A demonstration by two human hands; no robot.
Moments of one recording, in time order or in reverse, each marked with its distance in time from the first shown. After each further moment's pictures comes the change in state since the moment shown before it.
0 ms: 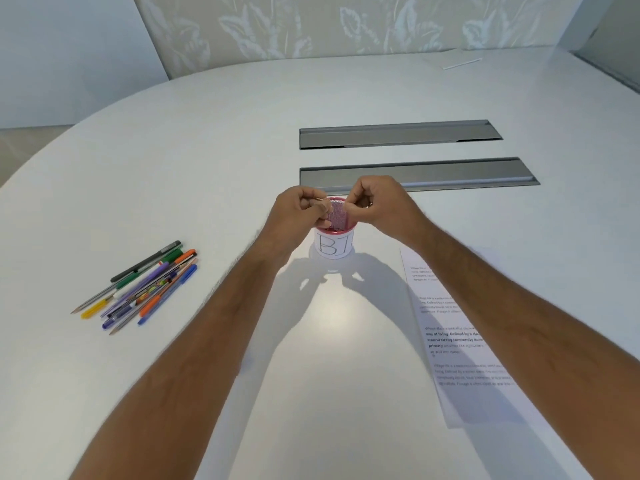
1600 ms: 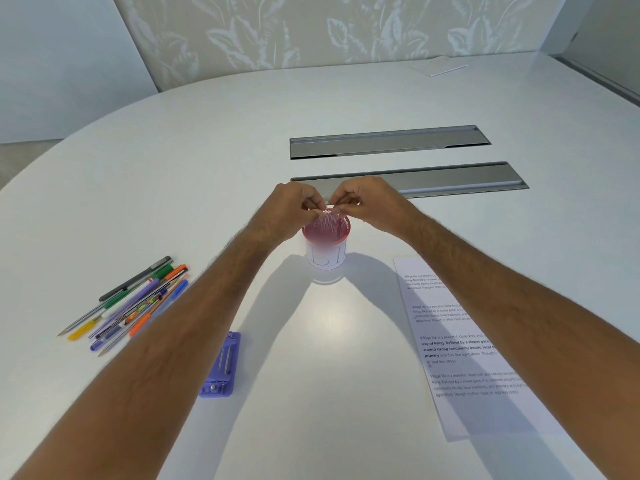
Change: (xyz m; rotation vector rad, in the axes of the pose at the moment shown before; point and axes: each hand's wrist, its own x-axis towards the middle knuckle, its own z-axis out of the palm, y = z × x) left_hand 0.045 0.015 -0.008 0.711 -0.149 0.266; right_hand 0.038 0.019 -0.008 -0.126 -0.120 -0.058
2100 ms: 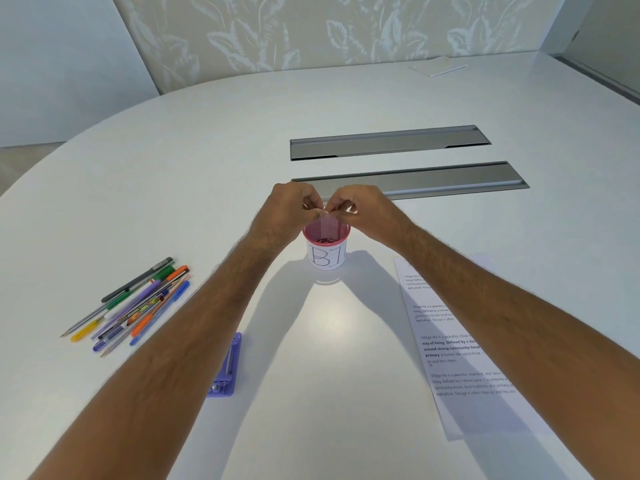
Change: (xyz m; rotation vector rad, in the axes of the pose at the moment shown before) left_hand -0.007 0.007 0.002 0.037 0.110 -0.020; right_hand -0.011 -0.009 0.014 -0.090 0.064 -0.060
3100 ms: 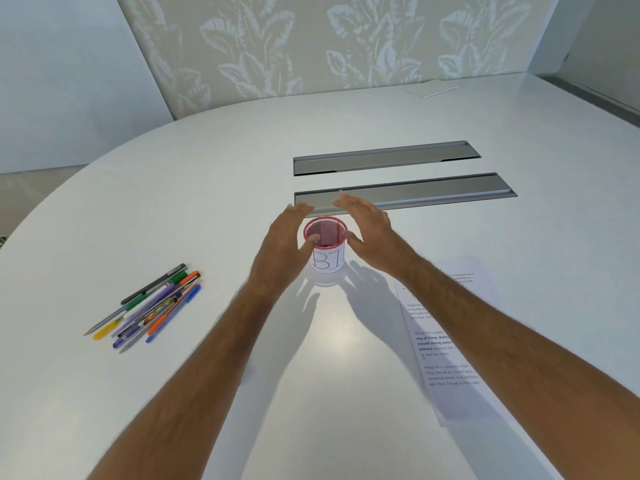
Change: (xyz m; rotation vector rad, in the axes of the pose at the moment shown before) left_hand -0.070 -0.007 0.018 0.023 0.187 0.105; right_hand -0.057 -0.025 0.004 -0.117 0.079 0.056
